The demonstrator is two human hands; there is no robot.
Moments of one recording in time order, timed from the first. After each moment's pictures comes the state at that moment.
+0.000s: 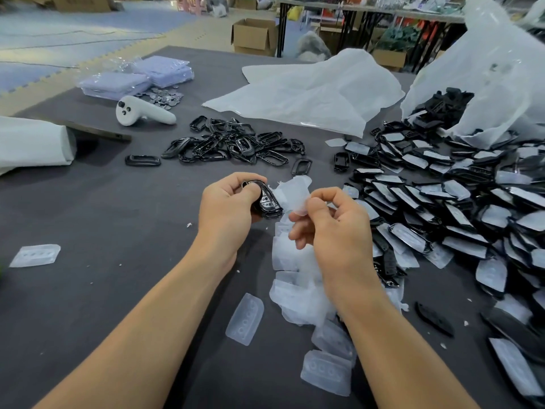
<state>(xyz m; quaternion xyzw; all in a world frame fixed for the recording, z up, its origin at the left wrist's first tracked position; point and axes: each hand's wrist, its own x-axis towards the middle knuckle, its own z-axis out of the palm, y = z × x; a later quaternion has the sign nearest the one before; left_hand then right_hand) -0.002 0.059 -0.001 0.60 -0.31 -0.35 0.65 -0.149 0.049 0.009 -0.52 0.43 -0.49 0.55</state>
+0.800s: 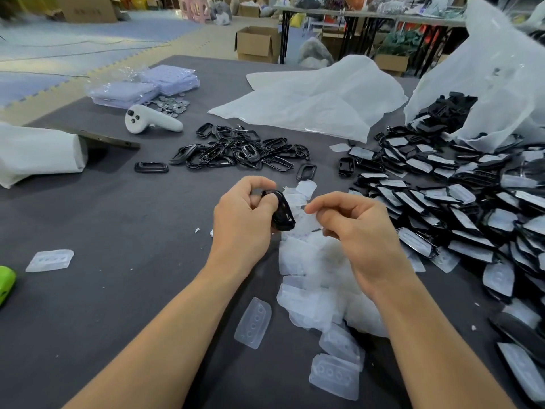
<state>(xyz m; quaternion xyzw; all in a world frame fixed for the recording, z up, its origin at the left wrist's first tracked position) -0.009 0.064 -0.008 0.64 -0.40 -0.26 0.60 -0.174 0.031 0.020 -0.62 0.38 -0.43 0.53</state>
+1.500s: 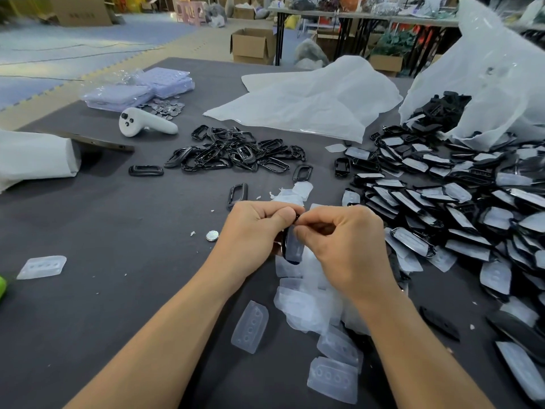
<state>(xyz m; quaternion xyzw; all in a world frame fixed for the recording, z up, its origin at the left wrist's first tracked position) -0.015 0.073 0.000 0.57 -0.47 -0.42 0.53 -0.171 0.038 0.006 -0.76 0.41 -0.41 0.29</state>
